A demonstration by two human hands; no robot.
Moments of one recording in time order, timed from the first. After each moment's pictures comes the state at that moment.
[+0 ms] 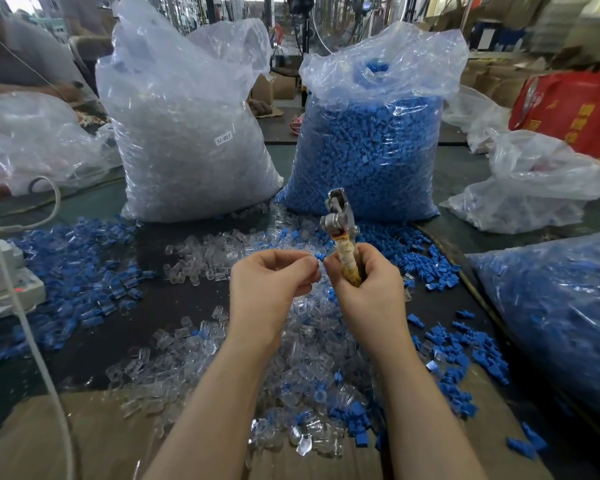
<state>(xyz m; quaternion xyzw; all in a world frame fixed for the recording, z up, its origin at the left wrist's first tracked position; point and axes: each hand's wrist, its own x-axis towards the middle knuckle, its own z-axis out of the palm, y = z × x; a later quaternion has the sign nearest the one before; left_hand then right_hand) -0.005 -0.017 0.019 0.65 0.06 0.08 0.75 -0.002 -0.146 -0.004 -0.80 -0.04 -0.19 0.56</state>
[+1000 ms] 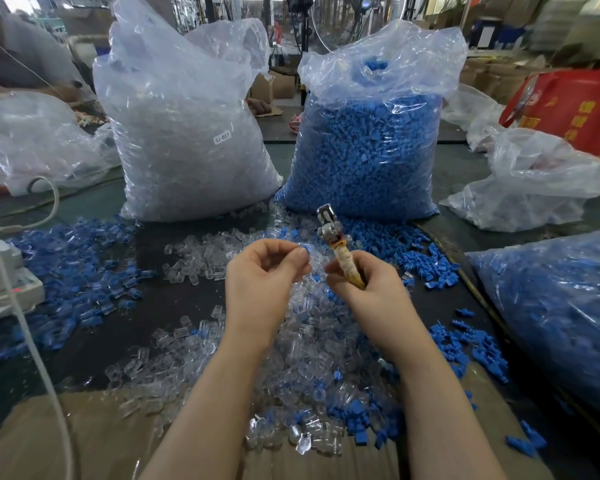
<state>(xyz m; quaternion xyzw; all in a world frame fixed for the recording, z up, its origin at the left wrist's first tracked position) 0.001 -0.014 0.011 0.67 0.02 0.15 0.73 -0.001 -0.163 -0.003 -0.81 -0.07 -0.07 0.58</state>
